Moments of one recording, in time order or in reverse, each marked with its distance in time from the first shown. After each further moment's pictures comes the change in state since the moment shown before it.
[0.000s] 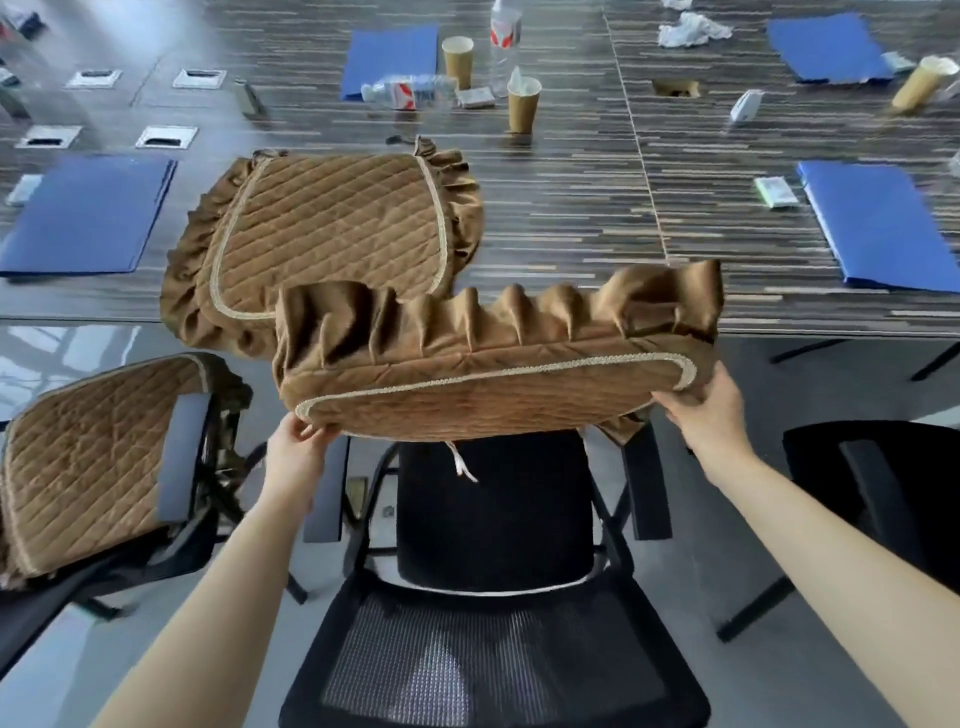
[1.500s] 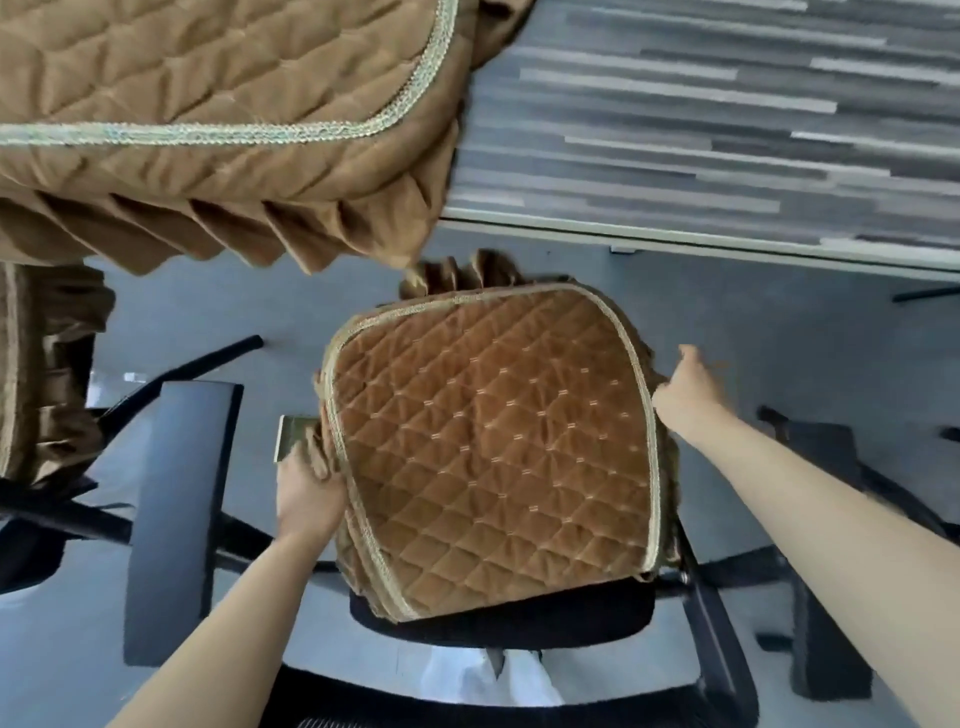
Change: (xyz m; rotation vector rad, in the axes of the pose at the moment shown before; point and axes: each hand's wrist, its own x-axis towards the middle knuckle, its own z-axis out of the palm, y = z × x) left_hand 0.189 -0.258 0.120 0.487 0.038 -0.360; right_hand 0.207 0.215 0.199 -0.913 -0.226 0.267
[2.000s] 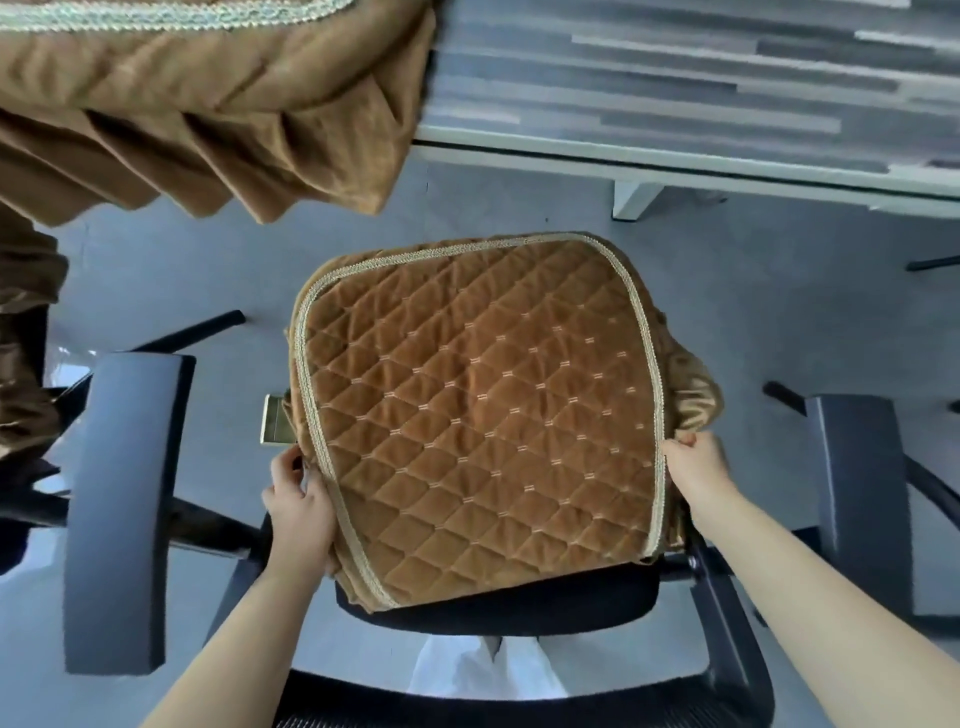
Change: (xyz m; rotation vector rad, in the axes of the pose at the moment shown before) left_hand -0.014 -0.033 0.028 -0.229 0.012 -0.035; right_hand -0.020 0.084 0.085 0.504 -0.017 0.361
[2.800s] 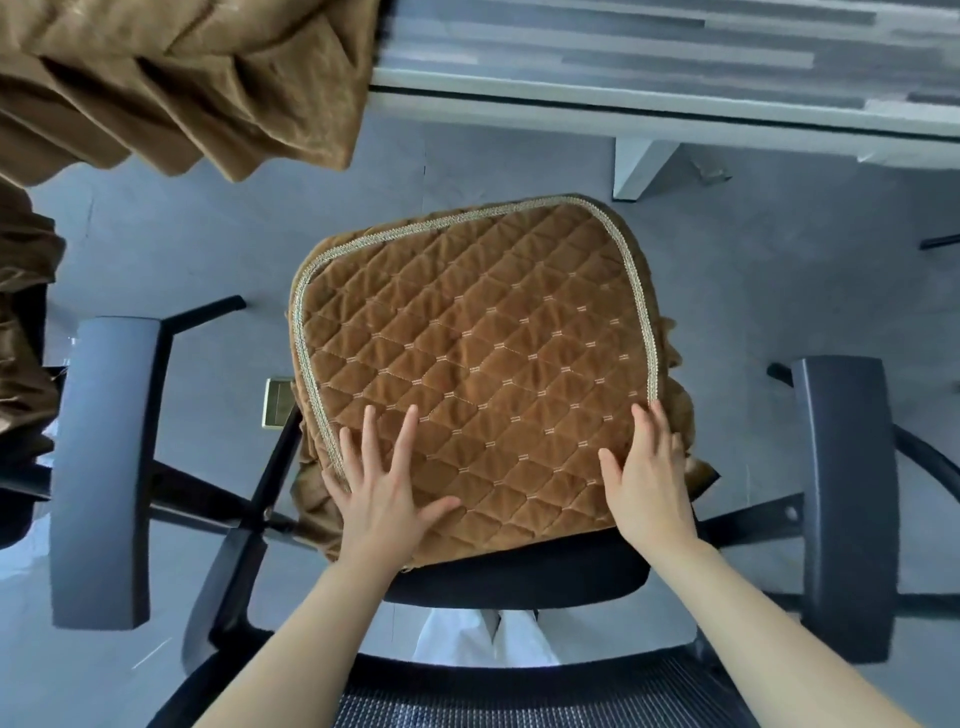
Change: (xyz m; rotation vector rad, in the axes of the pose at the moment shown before) left_hand -0.049 -0.016 0.062 0.904 -0.137 0.526; right_hand -0.045 0.042 0.021 -0.642 0.023 -0.579
